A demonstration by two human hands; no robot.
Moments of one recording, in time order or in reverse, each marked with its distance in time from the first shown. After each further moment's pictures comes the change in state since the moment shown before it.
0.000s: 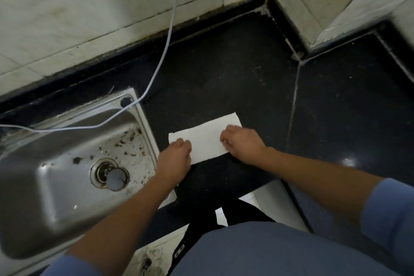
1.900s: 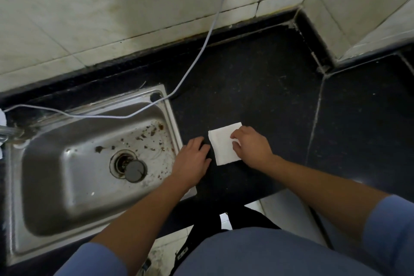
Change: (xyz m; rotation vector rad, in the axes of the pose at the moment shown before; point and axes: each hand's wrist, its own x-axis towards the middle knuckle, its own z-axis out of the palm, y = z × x) left_hand -0.026 -0.025 -0.004 0.012 0.003 0.110; right_hand 0.016 -0.054 0.005 0.034 0.012 0.165
